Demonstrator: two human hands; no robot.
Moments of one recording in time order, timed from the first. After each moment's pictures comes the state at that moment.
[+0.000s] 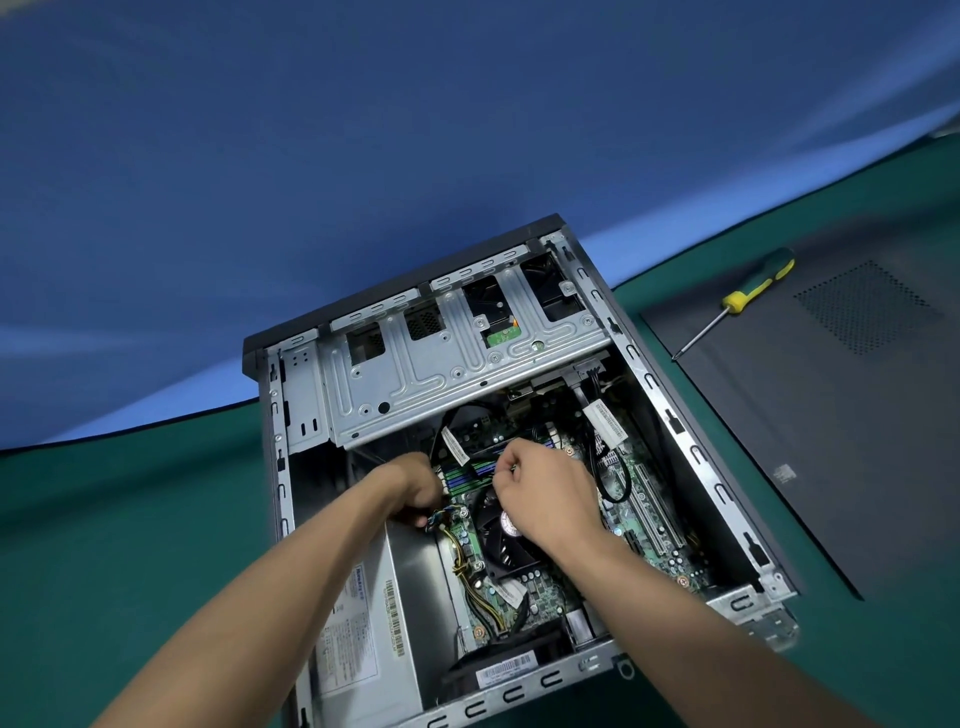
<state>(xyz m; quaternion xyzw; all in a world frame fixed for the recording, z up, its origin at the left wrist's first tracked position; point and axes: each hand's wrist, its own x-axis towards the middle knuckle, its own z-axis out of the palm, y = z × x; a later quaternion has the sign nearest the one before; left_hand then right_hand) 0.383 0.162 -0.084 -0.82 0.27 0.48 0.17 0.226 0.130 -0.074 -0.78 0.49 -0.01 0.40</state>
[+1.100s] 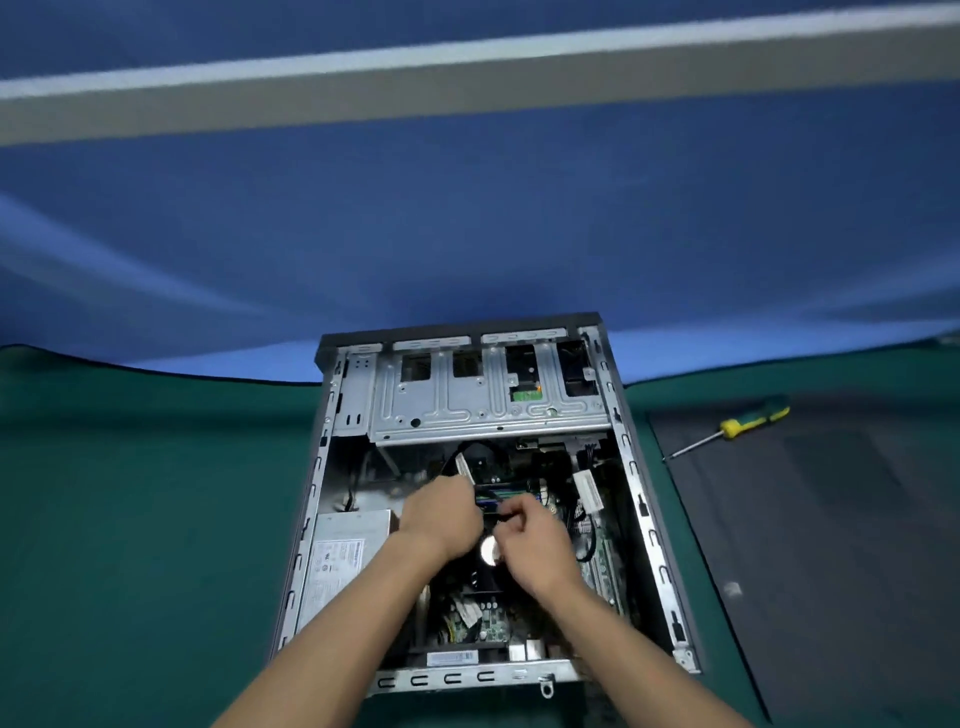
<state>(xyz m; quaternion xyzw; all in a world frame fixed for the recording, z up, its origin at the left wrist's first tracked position) 0.311 0.181 -0.034 -0.89 0.36 0.27 0.03 0.201 0.131 -0.046 -0.71 0.46 0.01 0.54</state>
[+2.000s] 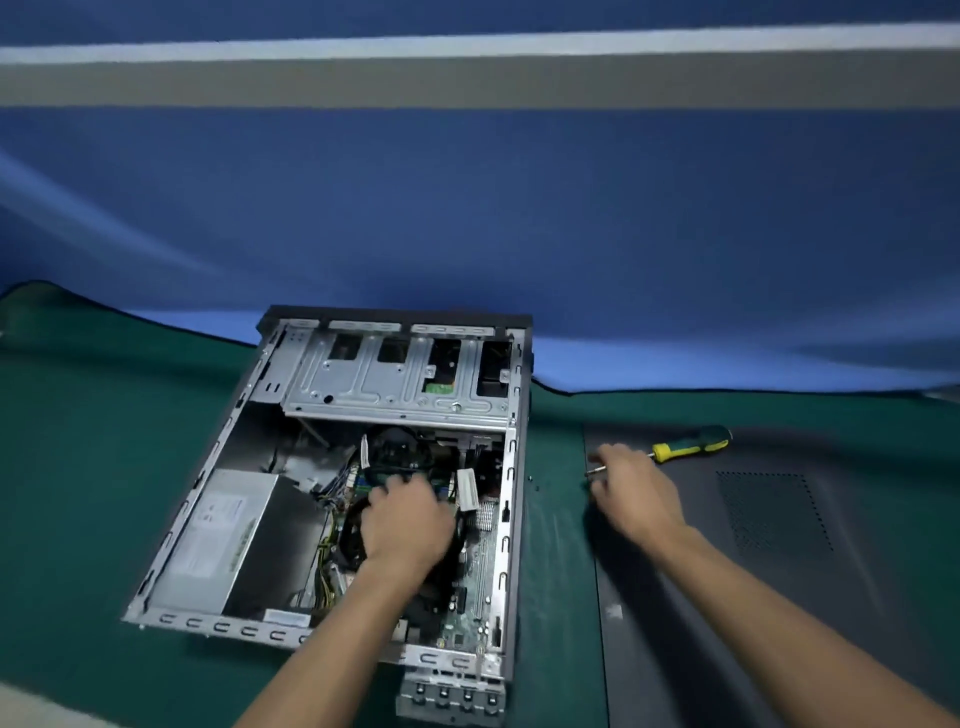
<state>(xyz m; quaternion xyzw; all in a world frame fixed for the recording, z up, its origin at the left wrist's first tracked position) 0.207 0.116 -0.025 -0.96 0.17 0.22 -0.01 0.089 -0.084 -0.064 -0.92 0.33 0.07 0.21</state>
